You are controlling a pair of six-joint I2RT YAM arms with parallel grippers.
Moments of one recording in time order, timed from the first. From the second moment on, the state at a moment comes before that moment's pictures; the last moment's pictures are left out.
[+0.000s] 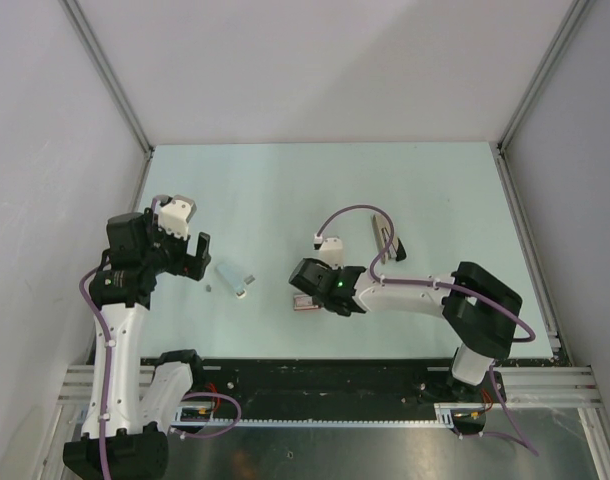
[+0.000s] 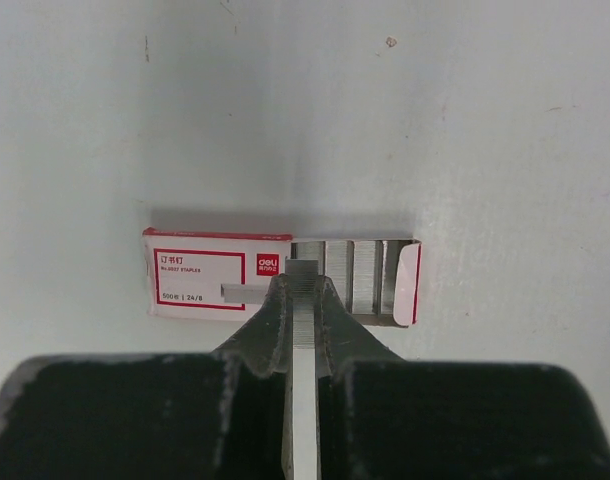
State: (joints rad) left arm 0.12 0.81 0.95 -0.81 0.34 0.37; right arm 1.12 1.71 1.08 -0.45 0.54 0.91
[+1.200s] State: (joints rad) left arm 0.12 0.81 0.95 -0.81 0.34 0.37; right arm 1.11 1.74 1.08 -0.48 0.49 0.91
